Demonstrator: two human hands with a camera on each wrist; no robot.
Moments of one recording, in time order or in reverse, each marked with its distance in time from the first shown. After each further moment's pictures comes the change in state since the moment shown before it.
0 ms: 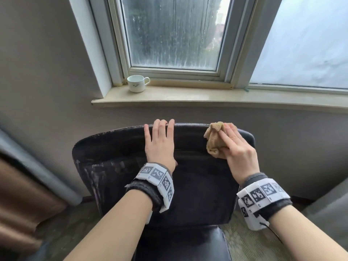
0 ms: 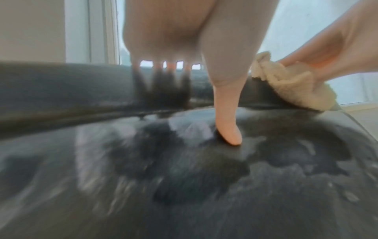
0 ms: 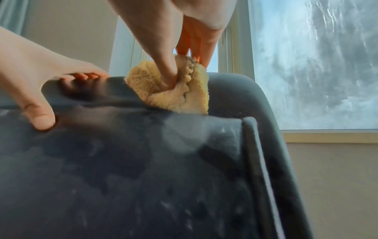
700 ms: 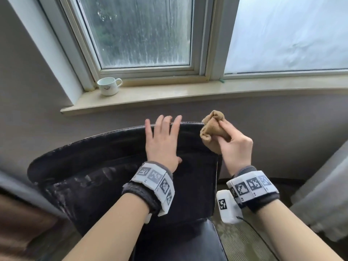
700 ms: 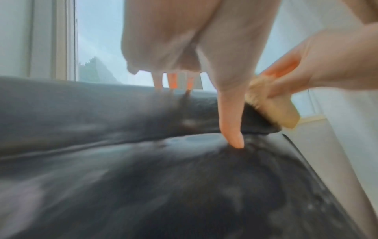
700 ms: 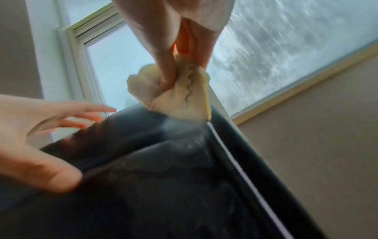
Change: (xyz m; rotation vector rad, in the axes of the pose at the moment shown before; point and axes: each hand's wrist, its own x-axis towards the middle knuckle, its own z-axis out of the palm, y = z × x) left_hand 0.009 0.071 -0.007 -0.007 0.028 0.205; right_hand -0.001 0.034 -0.022 0.345 0.180 0.473
